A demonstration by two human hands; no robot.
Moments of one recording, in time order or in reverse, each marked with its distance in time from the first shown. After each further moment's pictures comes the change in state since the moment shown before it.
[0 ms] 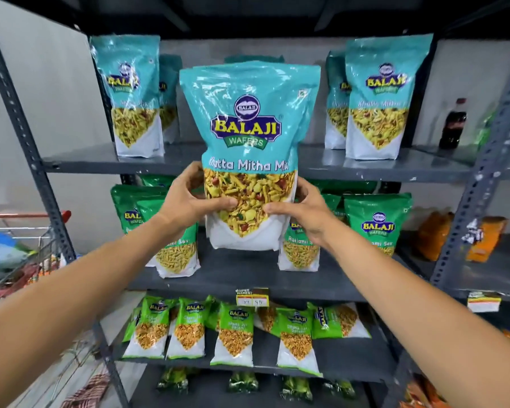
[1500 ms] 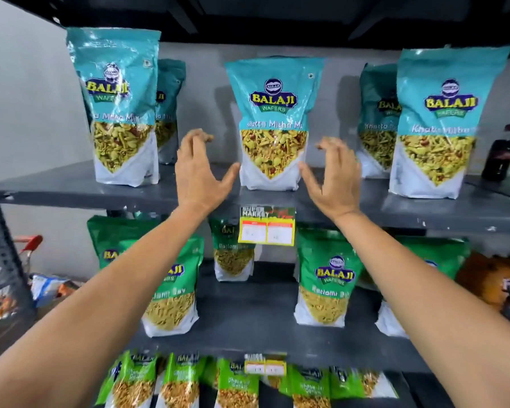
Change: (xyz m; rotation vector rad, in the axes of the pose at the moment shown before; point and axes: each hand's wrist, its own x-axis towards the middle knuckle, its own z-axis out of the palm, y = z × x) left_hand 0.205 -0.084 -0.034 0.758 0.492 0.450; right_hand 0.209 0.030 -0.037 -1.245 0.574 -0.811
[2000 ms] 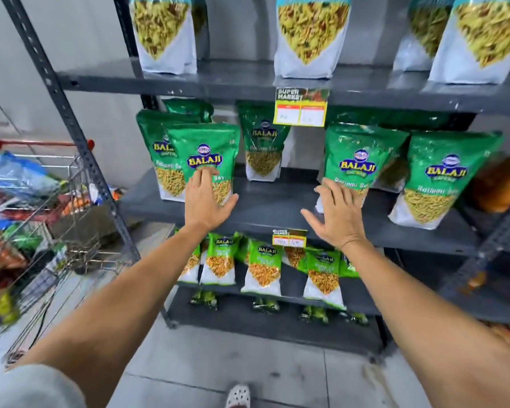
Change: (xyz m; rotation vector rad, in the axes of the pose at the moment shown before) left_hand -0.246 -0.048 -0.088 0.135 -0.392 -0.253; right_hand -0.266 -0.061 -0.048 -0.139 -0.534 0.000
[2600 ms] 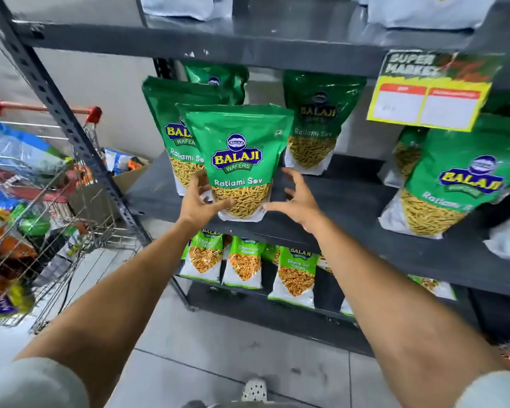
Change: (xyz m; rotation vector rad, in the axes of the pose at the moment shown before) left_hand 0.063 -0.169 0.063 -0.538 -0.200 -0.575; right_hand 0.126 -0.111 0.190 1.193 -0.598 0.593
